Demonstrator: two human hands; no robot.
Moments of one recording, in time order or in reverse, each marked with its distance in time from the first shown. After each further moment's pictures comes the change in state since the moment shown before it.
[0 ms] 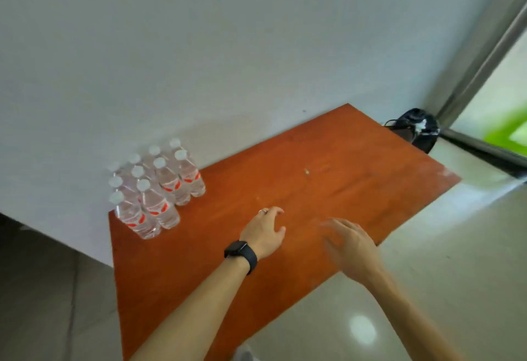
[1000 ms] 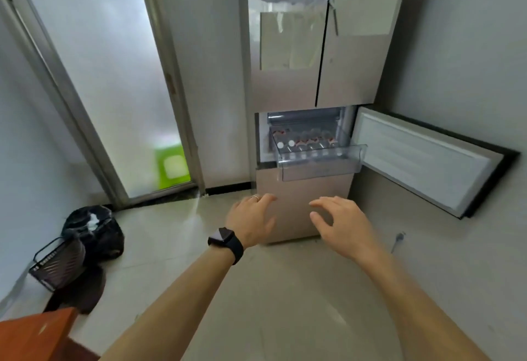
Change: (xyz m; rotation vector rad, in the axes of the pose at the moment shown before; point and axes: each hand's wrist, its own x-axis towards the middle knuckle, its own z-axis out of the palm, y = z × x) left_hand -0.017 0.849 0.357 0.262 -0.265 1.326; right_hand -0.422 0.552 -0.410 -0.117 0.829 0.921
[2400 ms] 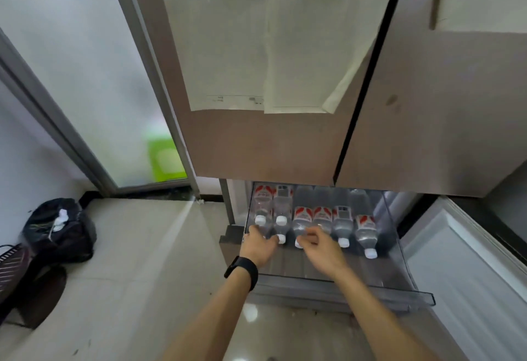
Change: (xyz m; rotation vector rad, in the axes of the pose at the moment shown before) left_hand 0.606 -0.068 0.207 -0.829 -0.049 -0.942; right_hand 0.609 0.277 0.133 0.466 -0.519 0.312
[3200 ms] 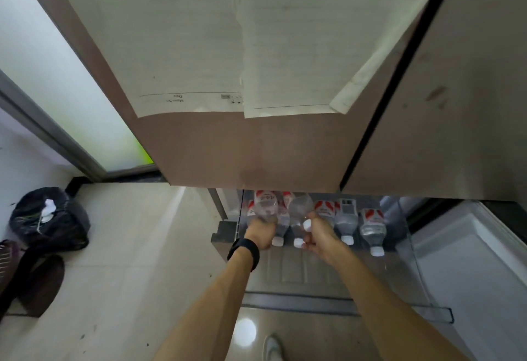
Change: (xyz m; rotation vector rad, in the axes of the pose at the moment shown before) left_hand 0.078 0.031 0.018 -0.004 -0.136 -0.163; right_hand 0.109 0.003 0.011 0.671 -0.008 0.511
